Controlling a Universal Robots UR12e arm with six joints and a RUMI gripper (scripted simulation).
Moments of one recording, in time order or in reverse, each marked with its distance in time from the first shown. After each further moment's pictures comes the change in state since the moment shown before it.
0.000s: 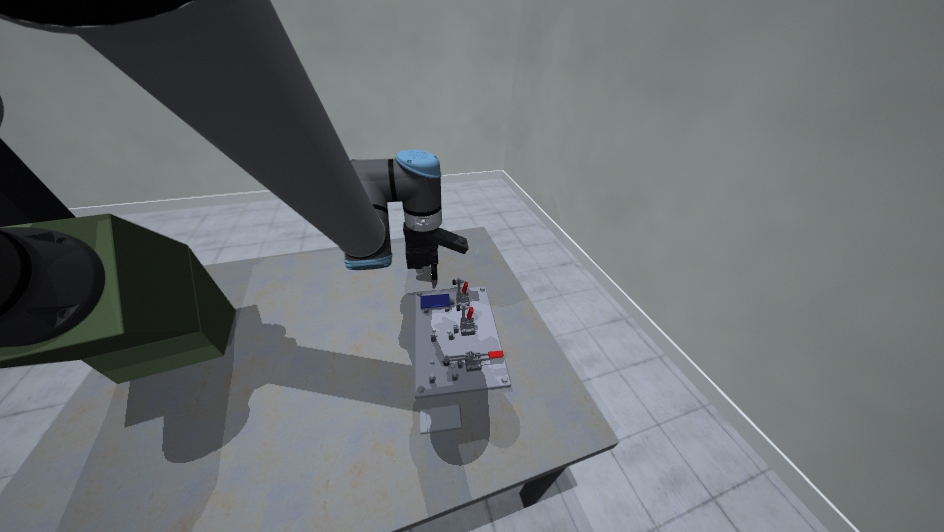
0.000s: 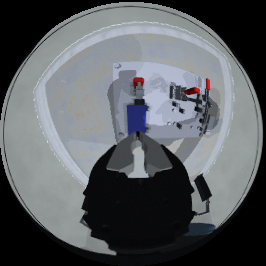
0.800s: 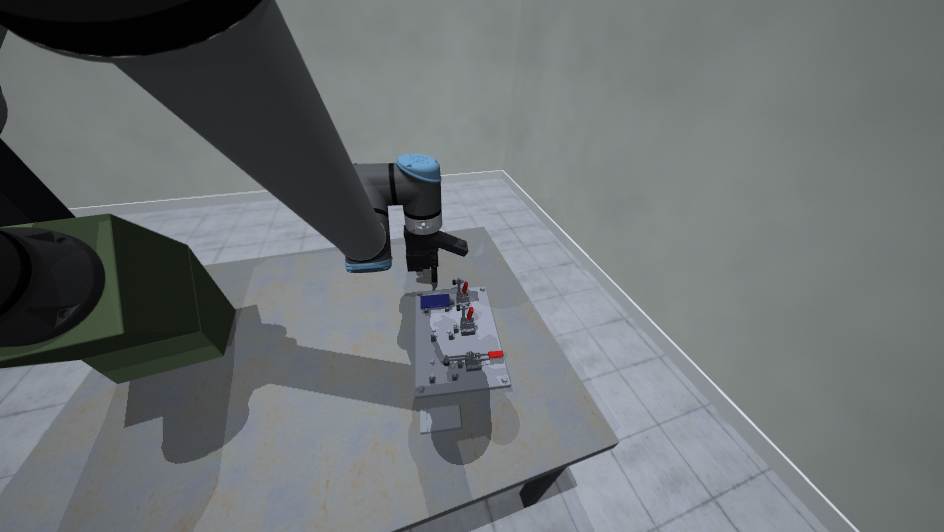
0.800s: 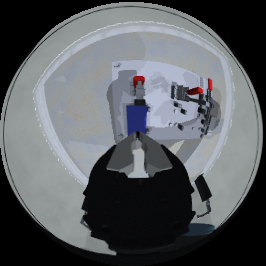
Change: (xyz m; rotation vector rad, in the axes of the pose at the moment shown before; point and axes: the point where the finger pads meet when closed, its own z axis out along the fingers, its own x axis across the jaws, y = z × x) arm 0.000 0.000 0.009 0.000 0.000 0.000
